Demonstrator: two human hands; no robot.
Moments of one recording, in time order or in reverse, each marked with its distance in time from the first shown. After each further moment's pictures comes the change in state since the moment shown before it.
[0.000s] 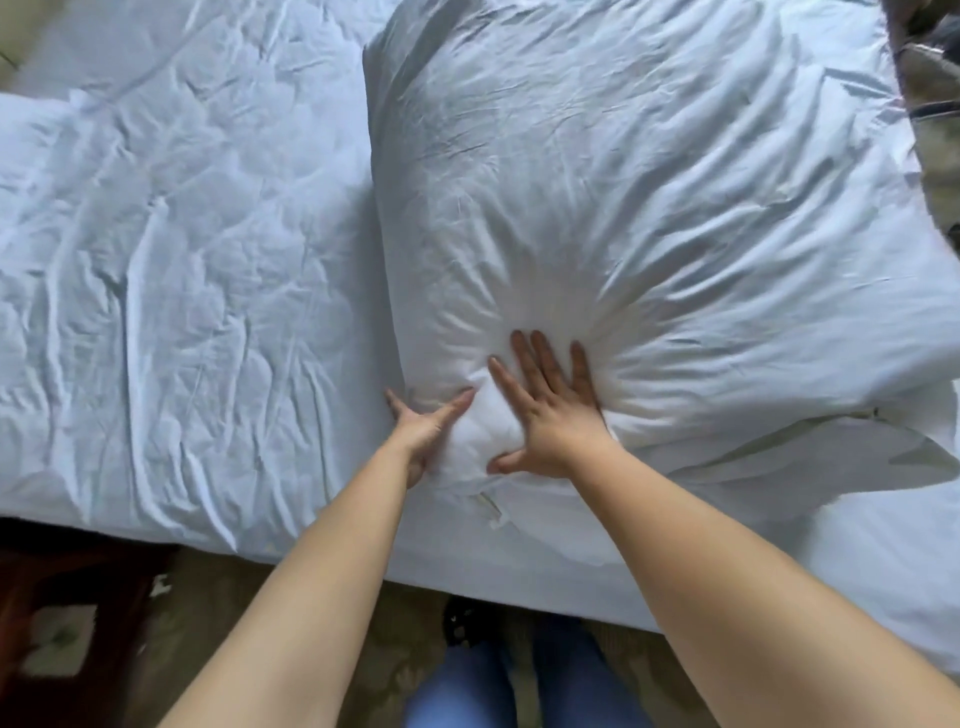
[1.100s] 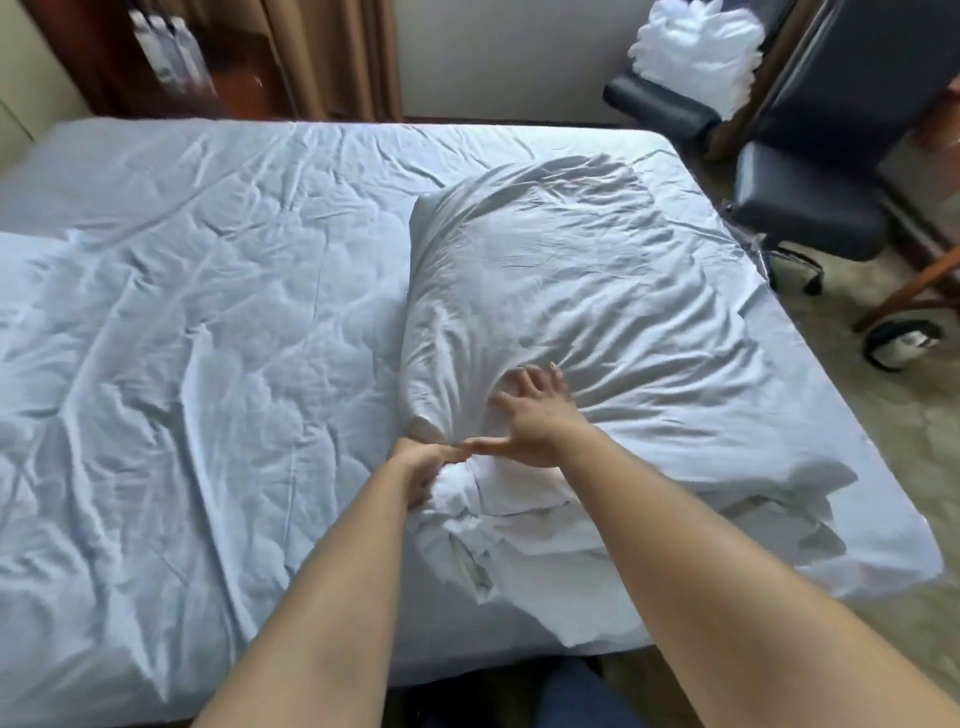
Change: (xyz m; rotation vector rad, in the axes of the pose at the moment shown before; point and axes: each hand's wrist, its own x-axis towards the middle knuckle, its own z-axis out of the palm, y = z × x) left_hand -0.006 0.096 -0.241 0.268 -0.202 0.097; right_hand 0.082 -0.252 -0.127 0.005 0.027 0.328
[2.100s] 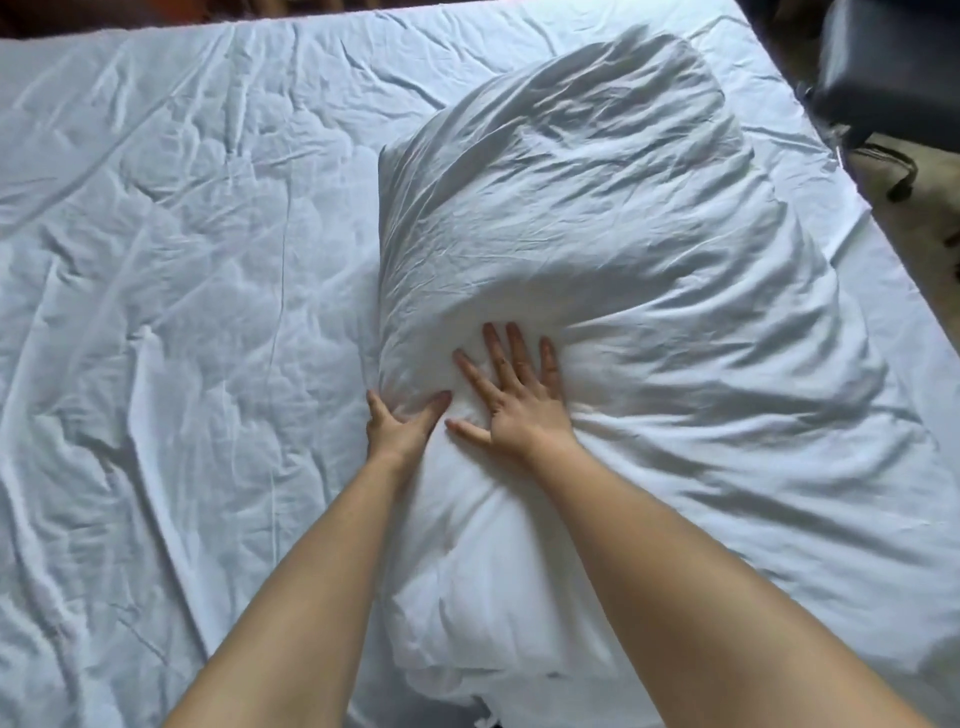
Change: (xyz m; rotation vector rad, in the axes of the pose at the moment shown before) left_hand 0.145 0.053 -0.009 0.118 0.178 0.113; right_hand 0.155 0.021 0.065 0.031 0.212 0.000
